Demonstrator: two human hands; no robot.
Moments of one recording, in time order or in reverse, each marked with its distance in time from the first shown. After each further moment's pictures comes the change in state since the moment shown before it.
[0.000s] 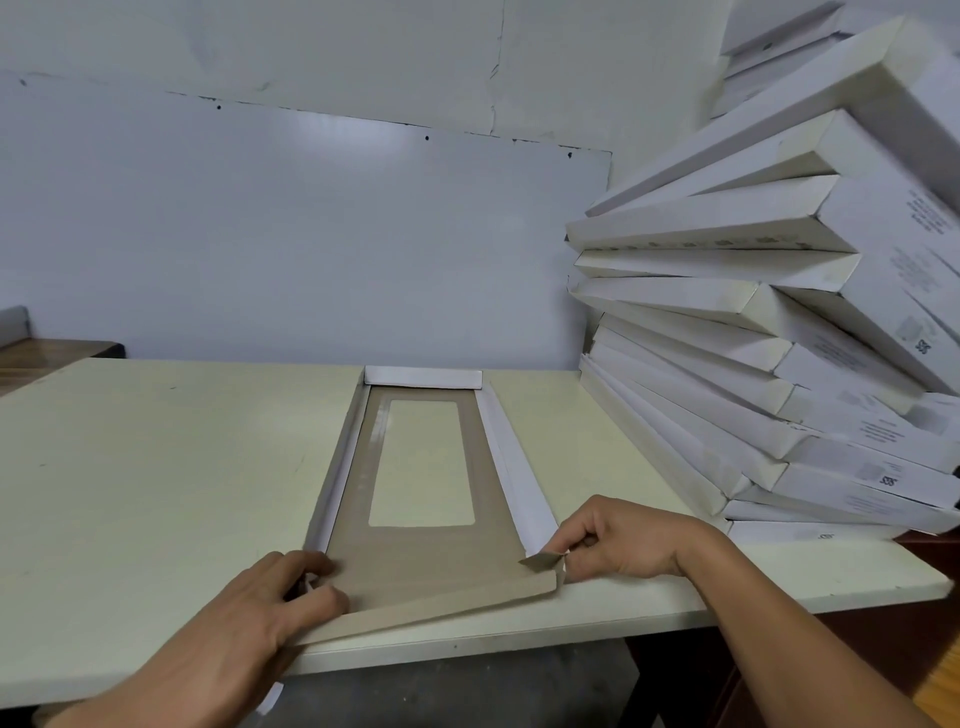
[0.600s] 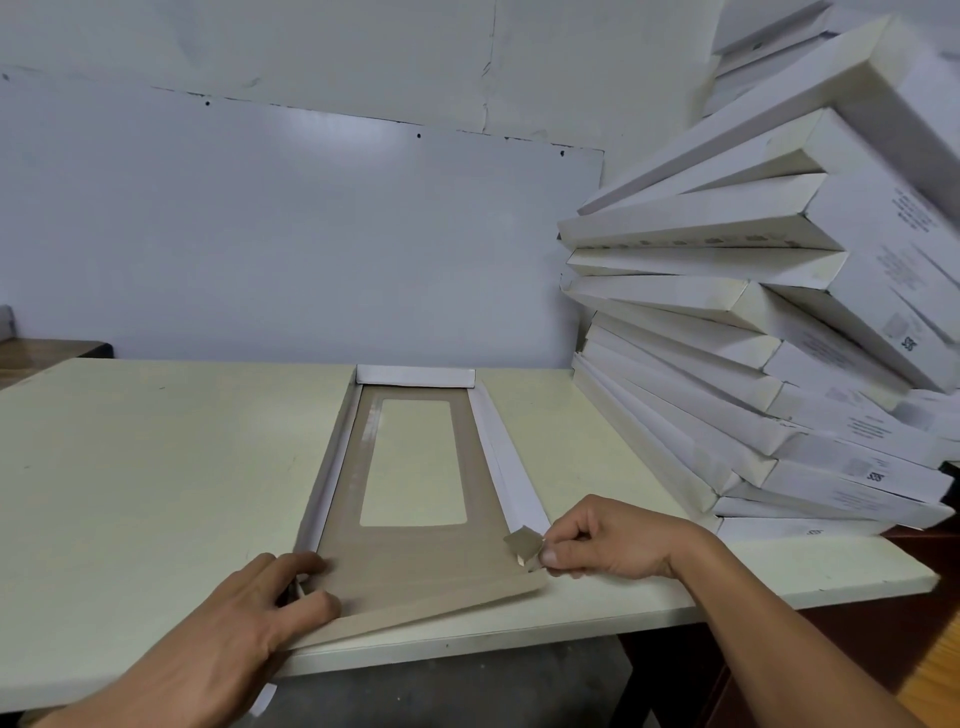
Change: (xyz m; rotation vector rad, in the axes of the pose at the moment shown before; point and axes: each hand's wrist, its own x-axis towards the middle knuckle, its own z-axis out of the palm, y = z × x) left_hand -0.001 -0.007 -0.002 -0.027 -0.099 -0.032; right_hand 0.000 0.005 0.004 0.048 0.052 -0.067
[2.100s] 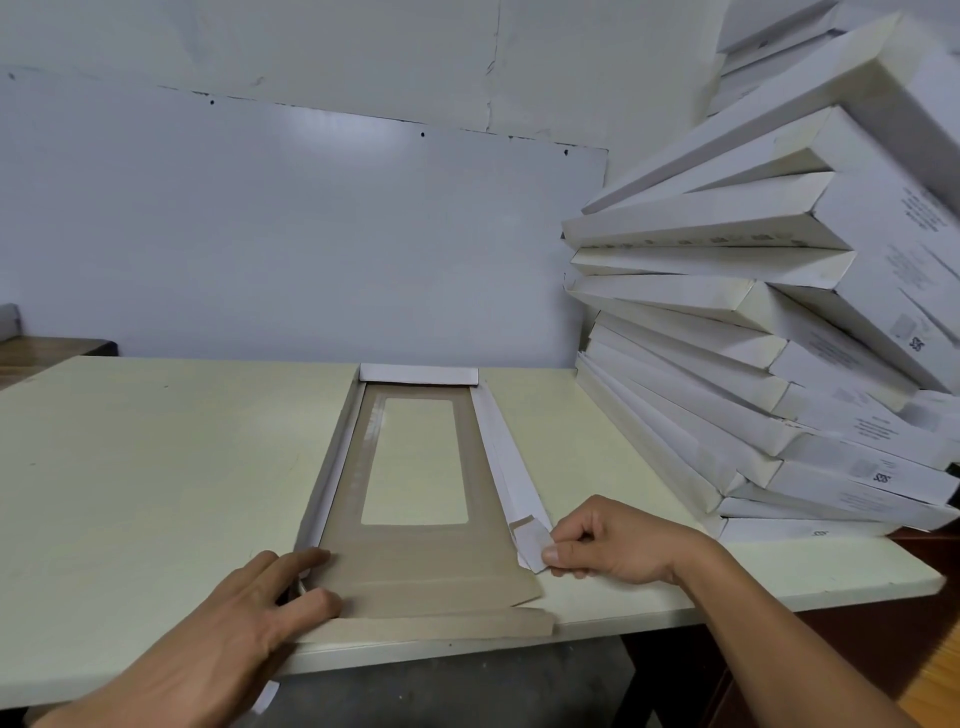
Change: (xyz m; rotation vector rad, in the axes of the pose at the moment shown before) left_hand -0.001 -0.010 0.013 0.060 0.032 0.101; right_hand 0.000 0.003 0.005 -0.007 0.072 0.003
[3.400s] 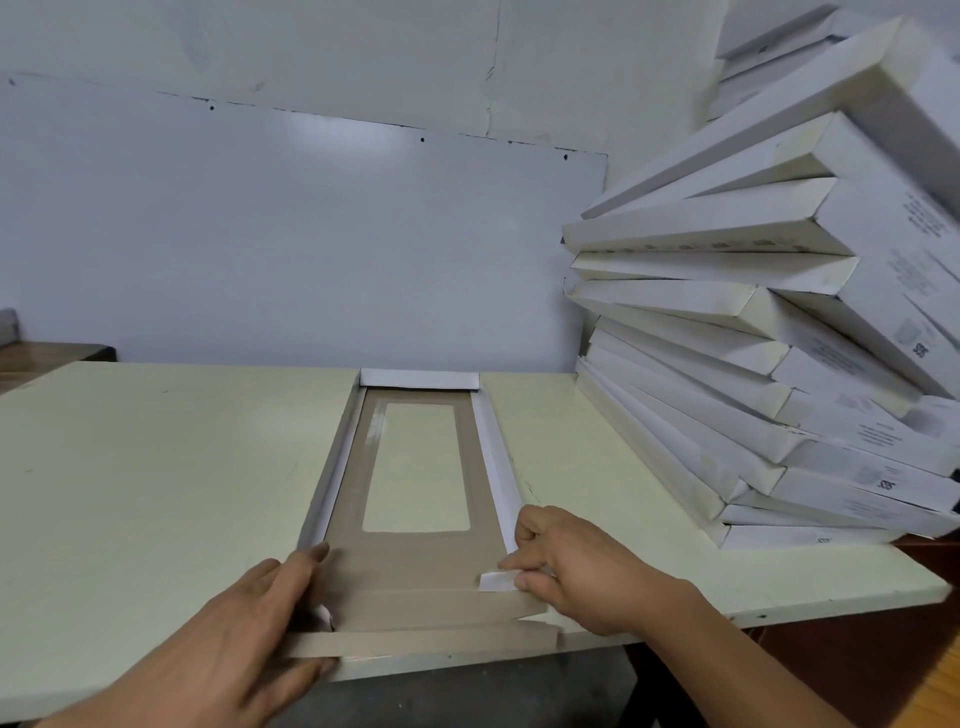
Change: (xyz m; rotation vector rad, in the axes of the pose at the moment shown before) left_hand 0.004 0.009 -0.023 -0.372 0.071 -0.124; right_hand 0.001 -0.031 0.040 -0.695 0.183 -0.178
